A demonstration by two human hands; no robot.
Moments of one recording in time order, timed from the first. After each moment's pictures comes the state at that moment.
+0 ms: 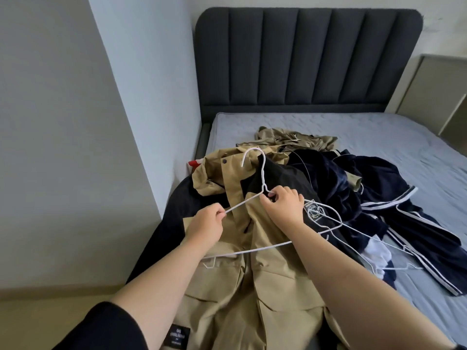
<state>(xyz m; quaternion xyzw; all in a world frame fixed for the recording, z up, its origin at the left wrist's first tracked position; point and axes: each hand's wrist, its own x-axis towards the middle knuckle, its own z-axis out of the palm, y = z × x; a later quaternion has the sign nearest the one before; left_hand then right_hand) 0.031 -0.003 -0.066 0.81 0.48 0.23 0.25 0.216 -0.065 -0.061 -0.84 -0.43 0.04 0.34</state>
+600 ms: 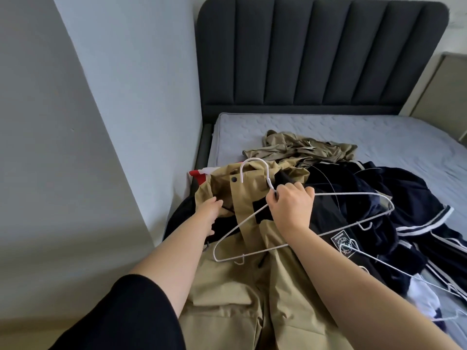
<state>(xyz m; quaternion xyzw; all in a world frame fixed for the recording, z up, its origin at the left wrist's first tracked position) 0.088 0.152 -0.067 0.48 0.57 0.18 0.64 0.227 0.035 -0.048 -0.81 -0.46 -0.22 0.29</state>
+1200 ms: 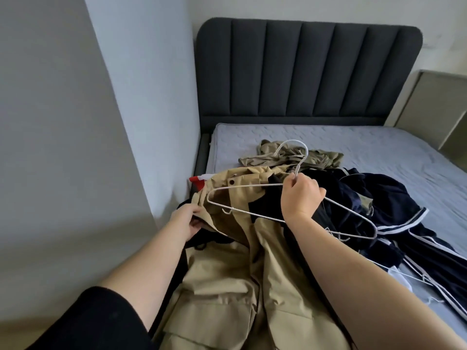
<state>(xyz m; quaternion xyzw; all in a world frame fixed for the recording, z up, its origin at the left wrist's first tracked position) 0.028 0.130 -0.041 0.28 0.51 0.34 0.74 0.232 0.011 -0.001 -0.85 -0.30 -0.16 0.40</state>
